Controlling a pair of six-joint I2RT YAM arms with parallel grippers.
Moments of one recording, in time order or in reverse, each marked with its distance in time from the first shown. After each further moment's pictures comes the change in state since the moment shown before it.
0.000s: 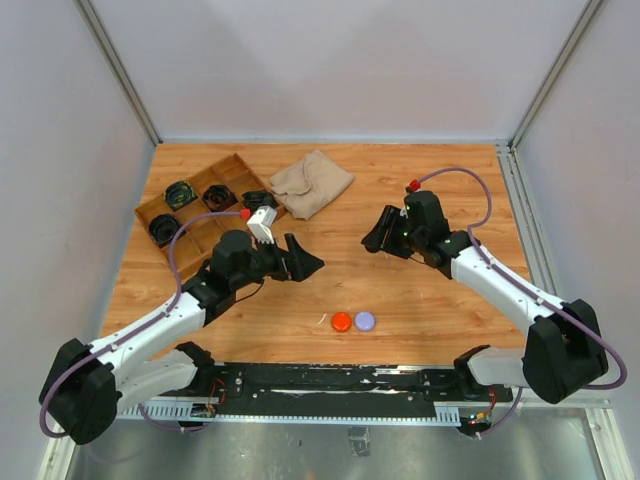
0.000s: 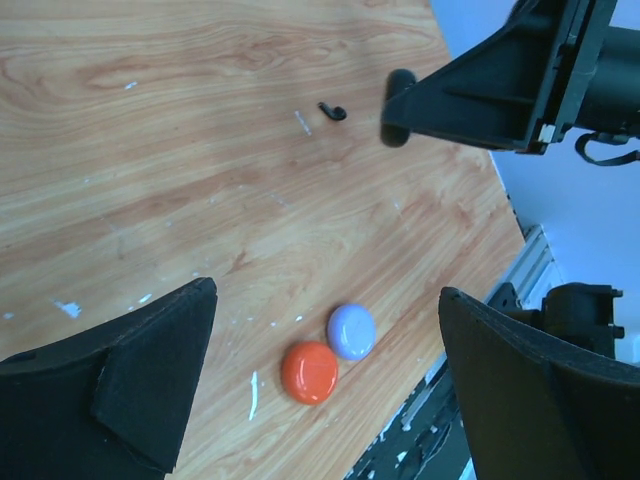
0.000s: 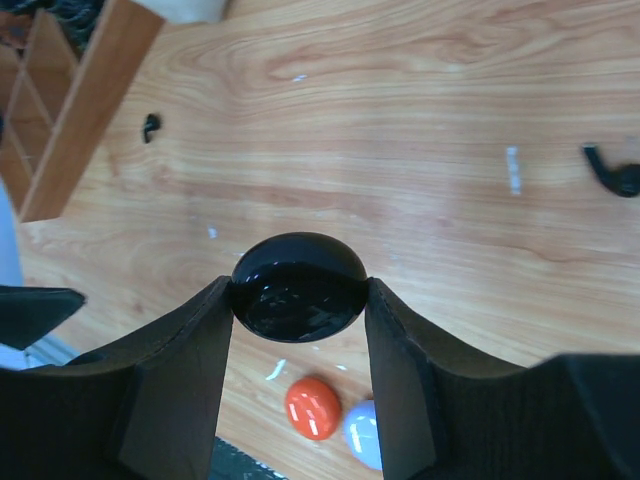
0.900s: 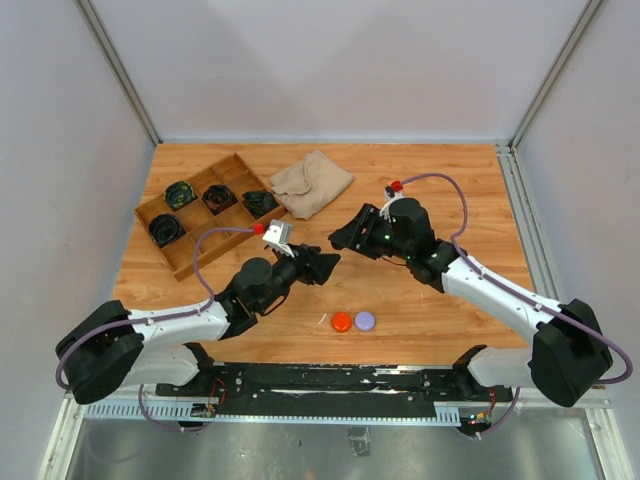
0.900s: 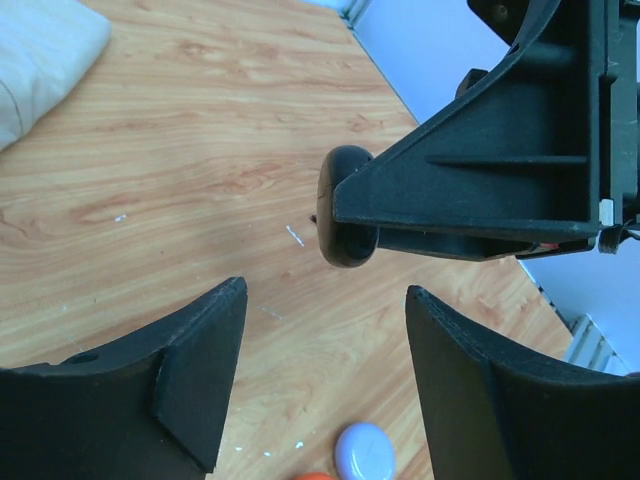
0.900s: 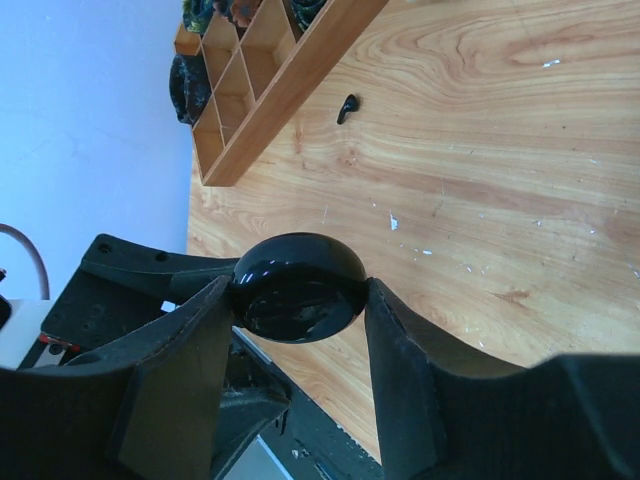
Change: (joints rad) left arm -0.293 0.193 -0.117 0.592 -0.452 0.096; right arm 0.189 -0.019 -0.044 0.309 -0.074 0.243
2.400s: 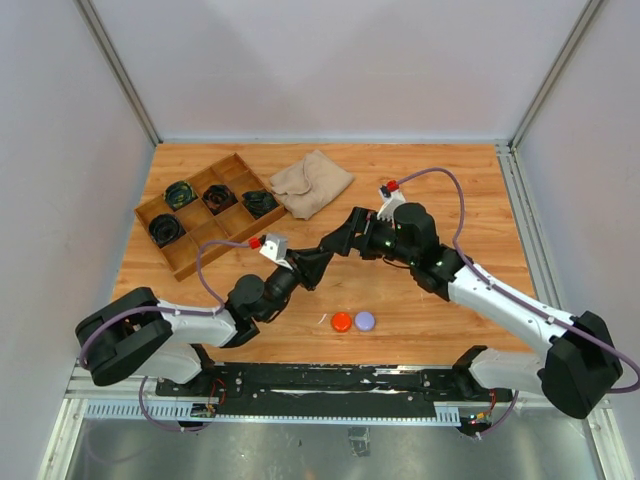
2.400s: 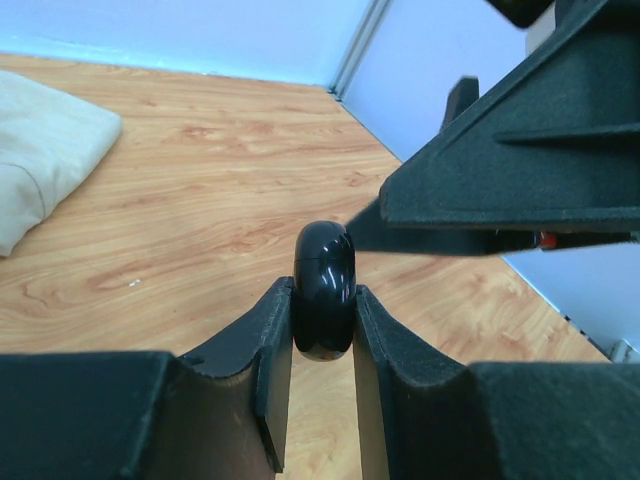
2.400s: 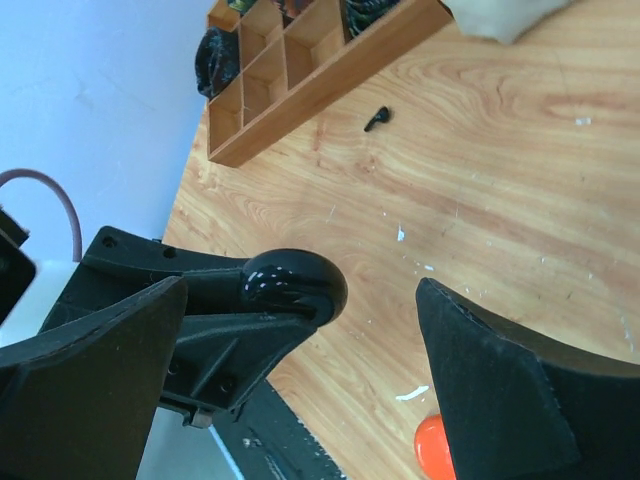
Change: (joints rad) left arm -0.056 0.172 -0.118 0.494 -0.093 0.177; right arm 0.044 -0.068 -0.032 0.055 -0.007 -0.127
